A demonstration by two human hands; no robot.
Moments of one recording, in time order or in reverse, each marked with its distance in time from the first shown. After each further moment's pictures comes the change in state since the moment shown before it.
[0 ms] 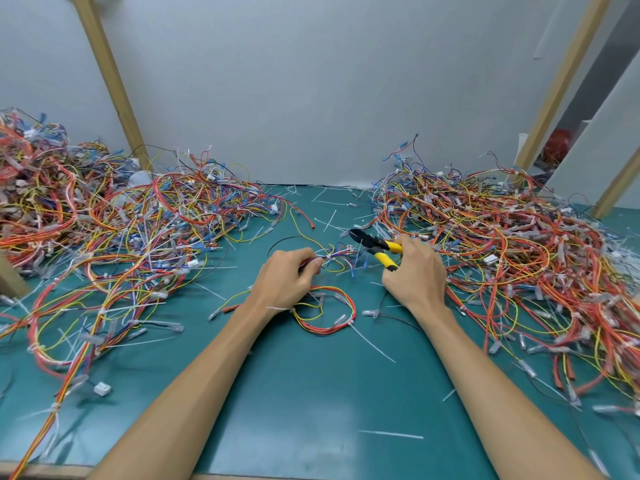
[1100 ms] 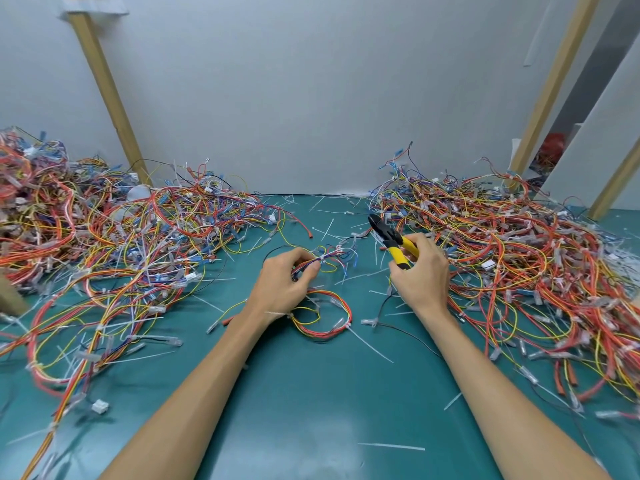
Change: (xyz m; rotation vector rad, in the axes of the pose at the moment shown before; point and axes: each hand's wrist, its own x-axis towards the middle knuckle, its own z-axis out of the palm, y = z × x) left_hand 0.003 0.004 -0.004 -0.104 0.094 0.004; right_hand 0.003 0.003 -0.009 0.343 0.136 0.101
